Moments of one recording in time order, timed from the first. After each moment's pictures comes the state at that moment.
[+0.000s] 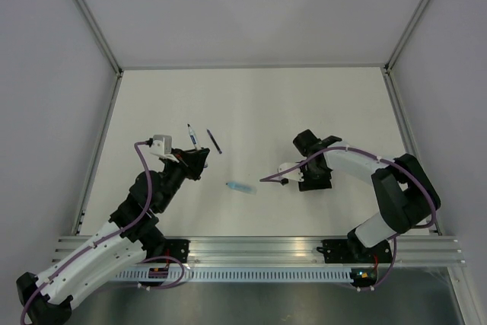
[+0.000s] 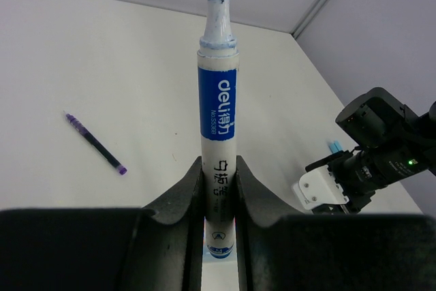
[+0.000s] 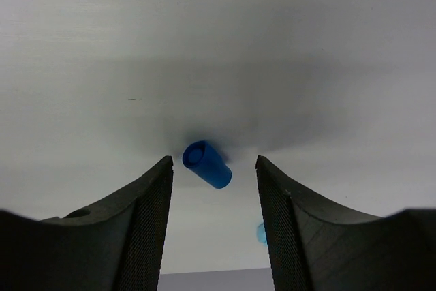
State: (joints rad) left arm -0.76 0.47 0.39 0.10 -0.31 -0.47; right arm 0.52 1.55 0.84 -0.79 0.04 -1.12
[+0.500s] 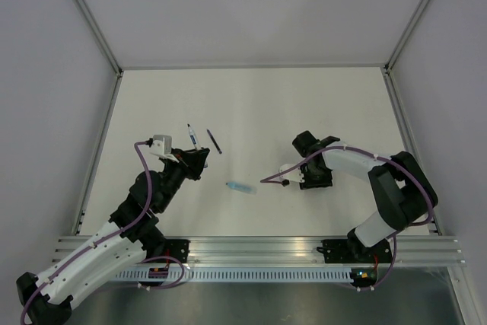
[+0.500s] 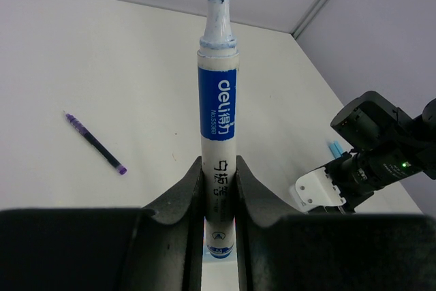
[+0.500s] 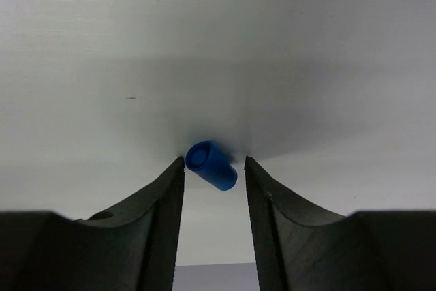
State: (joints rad) left arm -0.76 0.47 0.39 0.10 -0.31 -0.47; right arm 0.51 1.58 0.83 -0.78 0.07 -1.12
